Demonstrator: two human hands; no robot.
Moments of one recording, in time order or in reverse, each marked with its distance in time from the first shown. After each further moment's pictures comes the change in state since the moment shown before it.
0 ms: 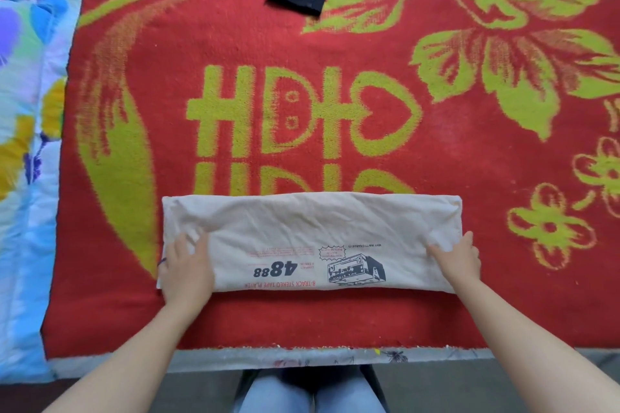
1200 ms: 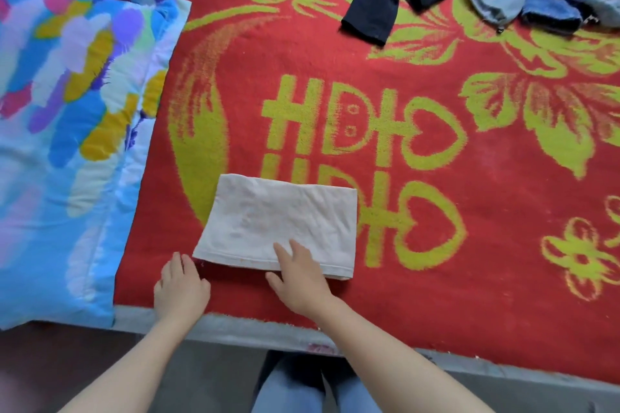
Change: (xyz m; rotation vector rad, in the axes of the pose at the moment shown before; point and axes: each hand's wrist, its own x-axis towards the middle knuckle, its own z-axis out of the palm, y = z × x) left_hand -0.062 -0.099 -0.001 -0.070 -0.148 -0.242; right_hand -0.244 -0.112 0.156 -0.541 -0.507 -0.974
